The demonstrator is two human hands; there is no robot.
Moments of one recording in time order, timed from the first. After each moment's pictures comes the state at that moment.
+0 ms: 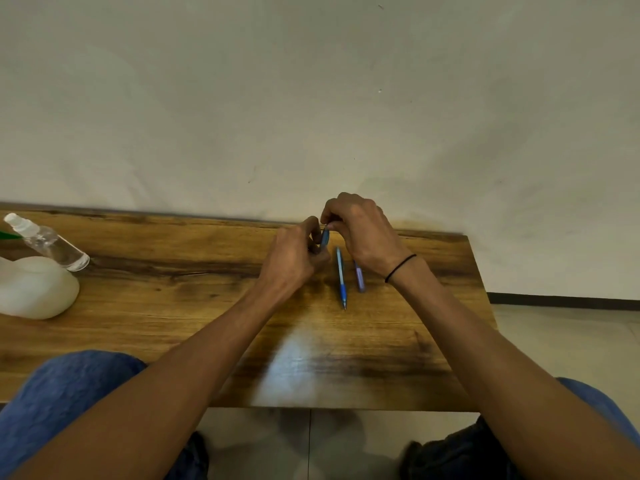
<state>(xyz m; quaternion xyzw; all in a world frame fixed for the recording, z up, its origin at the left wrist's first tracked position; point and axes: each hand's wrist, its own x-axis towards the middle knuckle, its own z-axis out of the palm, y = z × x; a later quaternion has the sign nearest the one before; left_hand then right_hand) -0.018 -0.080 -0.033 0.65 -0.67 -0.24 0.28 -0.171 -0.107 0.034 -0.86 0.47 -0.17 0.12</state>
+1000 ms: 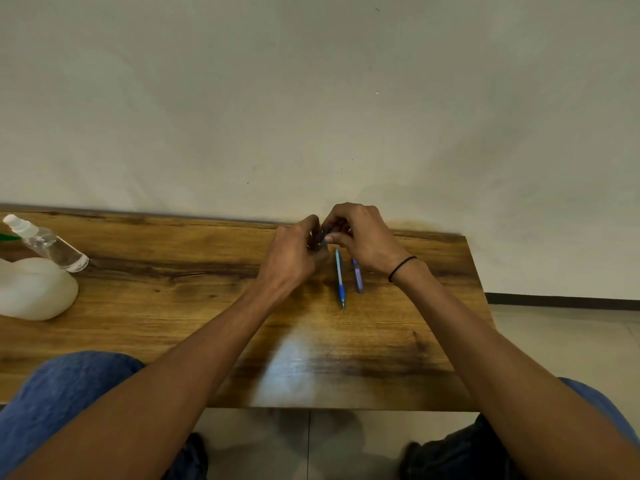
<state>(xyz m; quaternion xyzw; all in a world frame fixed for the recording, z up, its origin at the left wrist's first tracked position) -0.017 -0.076 -0.024 0.62 -0.68 -0.21 0.31 -0.175 -0.110 0.027 -0.82 0.49 -0.18 0.24</state>
